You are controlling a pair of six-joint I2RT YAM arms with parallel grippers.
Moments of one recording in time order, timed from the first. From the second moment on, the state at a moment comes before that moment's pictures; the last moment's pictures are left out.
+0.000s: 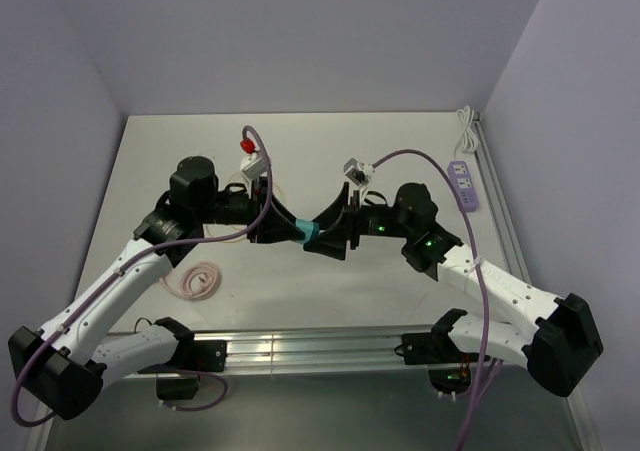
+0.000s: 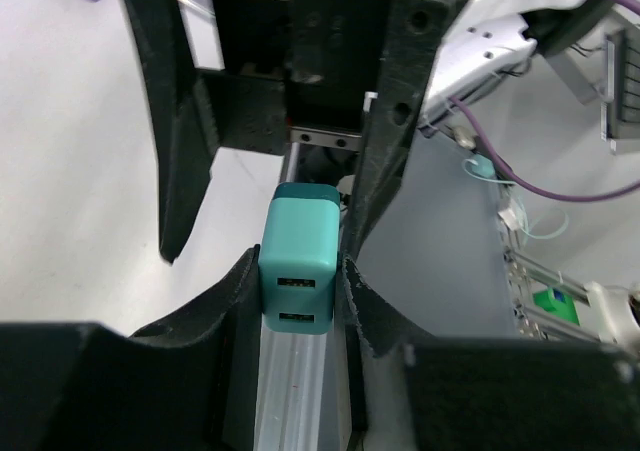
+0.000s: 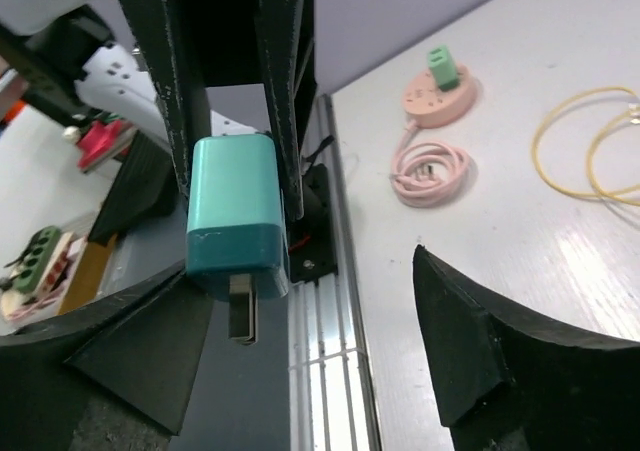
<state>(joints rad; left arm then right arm) -0.56 1.05 0.98 -0.13 1.00 -0.38 0.66 1.06 0.69 0.42 -0.82 0.58</state>
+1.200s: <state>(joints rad) -0.41 1.20 1.42 -0.95 -0.22 -0.30 0.64 0.90 0.42 0.42 -0.65 0.62</state>
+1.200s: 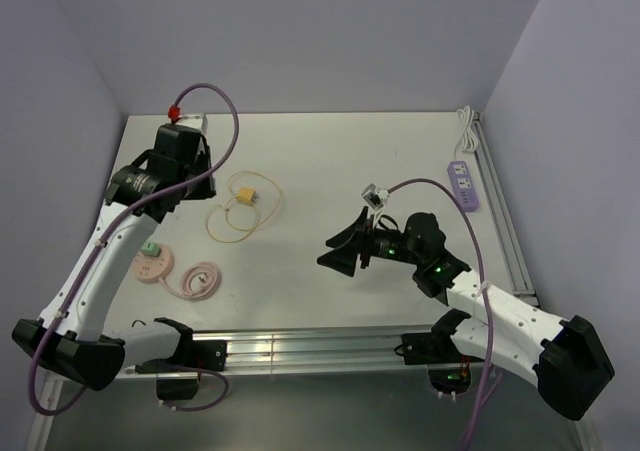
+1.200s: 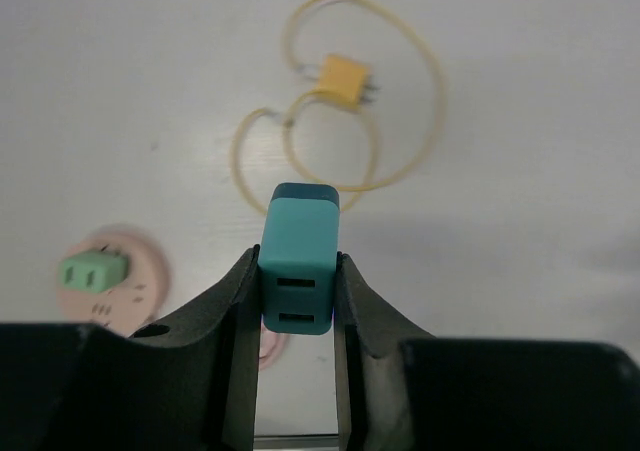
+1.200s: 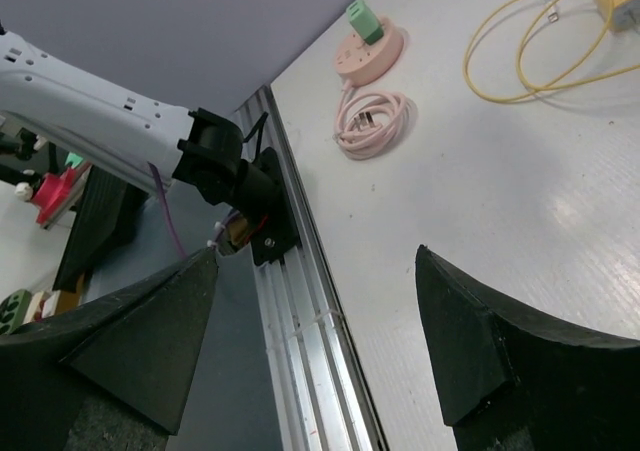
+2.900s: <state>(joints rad) -0.18 1.34 1.05 -0.94 -0.34 0.17 0.88 0.71 0.42 0.19 -0.17 0.48</state>
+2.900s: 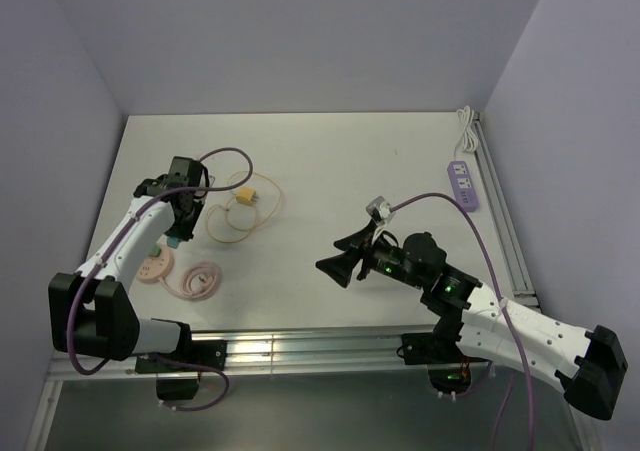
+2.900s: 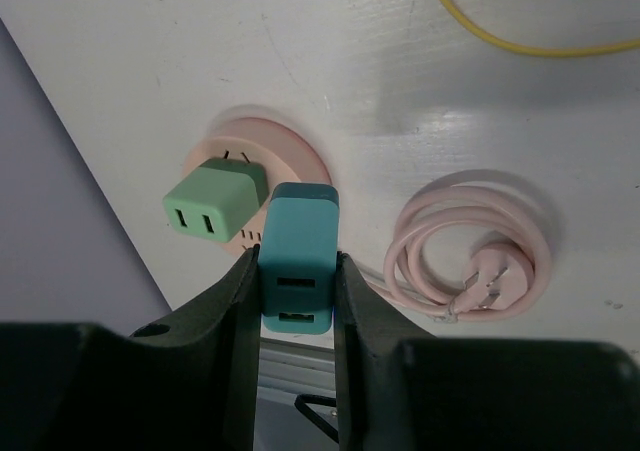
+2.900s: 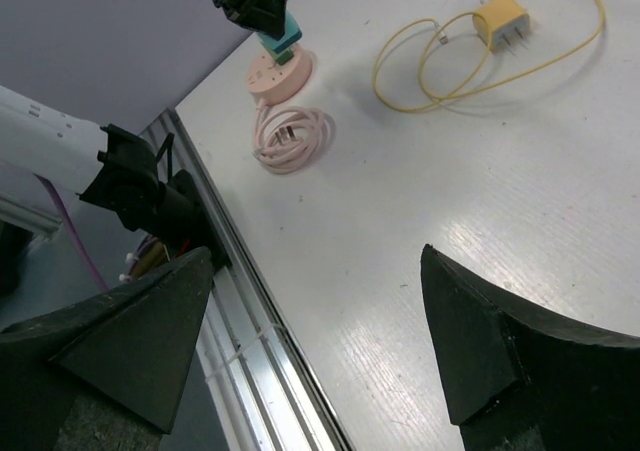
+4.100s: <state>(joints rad) 0.05 1.36 0.92 -0.89 -0.29 0.19 0.96 0.68 0.43 0.16 -0.07 0.46</state>
